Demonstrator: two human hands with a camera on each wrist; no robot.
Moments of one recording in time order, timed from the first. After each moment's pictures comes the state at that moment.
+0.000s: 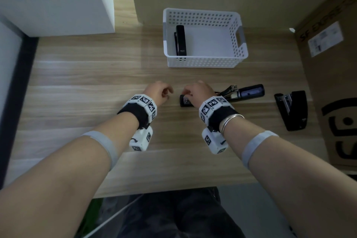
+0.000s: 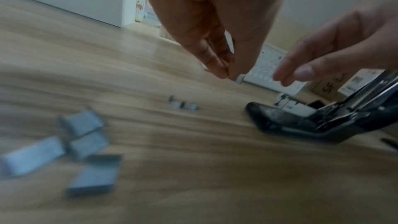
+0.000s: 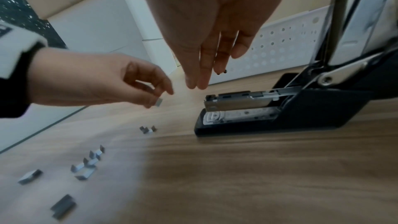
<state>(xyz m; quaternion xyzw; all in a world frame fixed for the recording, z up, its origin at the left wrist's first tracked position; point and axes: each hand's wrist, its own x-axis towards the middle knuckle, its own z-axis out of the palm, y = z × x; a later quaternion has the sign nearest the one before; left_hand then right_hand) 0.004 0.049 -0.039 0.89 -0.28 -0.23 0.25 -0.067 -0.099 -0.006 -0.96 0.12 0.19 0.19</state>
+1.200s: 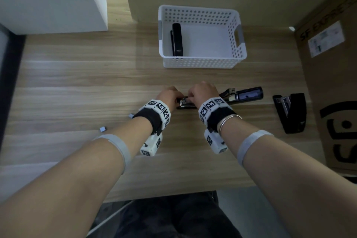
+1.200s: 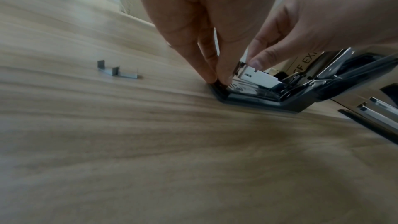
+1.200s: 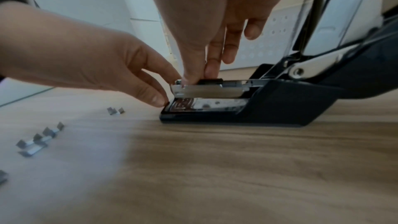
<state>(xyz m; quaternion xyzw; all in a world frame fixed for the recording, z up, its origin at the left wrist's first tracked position) -0.011 0.006 -0.052 0.88 -0.31 -0.30 0.22 -0.056 -0.119 -0.019 -0.96 0.12 0.25 0.06</state>
